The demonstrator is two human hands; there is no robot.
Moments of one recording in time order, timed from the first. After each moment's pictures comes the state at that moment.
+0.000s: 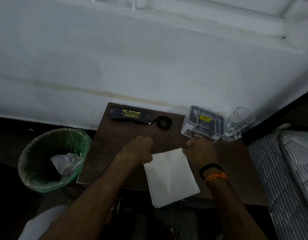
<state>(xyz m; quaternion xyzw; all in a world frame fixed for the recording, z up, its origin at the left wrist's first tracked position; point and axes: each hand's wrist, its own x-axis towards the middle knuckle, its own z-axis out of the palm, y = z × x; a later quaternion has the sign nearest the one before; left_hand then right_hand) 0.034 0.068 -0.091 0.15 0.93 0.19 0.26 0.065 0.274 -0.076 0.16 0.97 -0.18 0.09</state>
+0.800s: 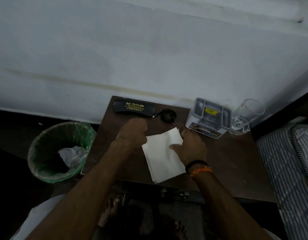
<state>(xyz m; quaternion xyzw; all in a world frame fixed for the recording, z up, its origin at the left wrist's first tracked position) 0.019 0.051 -0.088 0.09 0.96 0.22 0.15 0.063 0.247 -0.116 0.12 0.98 -0.17 0.03</state>
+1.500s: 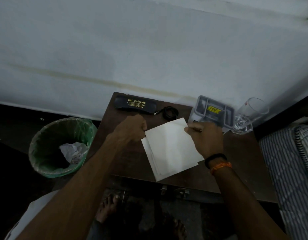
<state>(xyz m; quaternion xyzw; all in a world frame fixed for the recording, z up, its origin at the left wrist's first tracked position) 0.012 0.039 -0.090 0.04 0.93 0.29 0.21 0.060 0.274 -0.082 0.06 0.95 -0.30 -0.09</state>
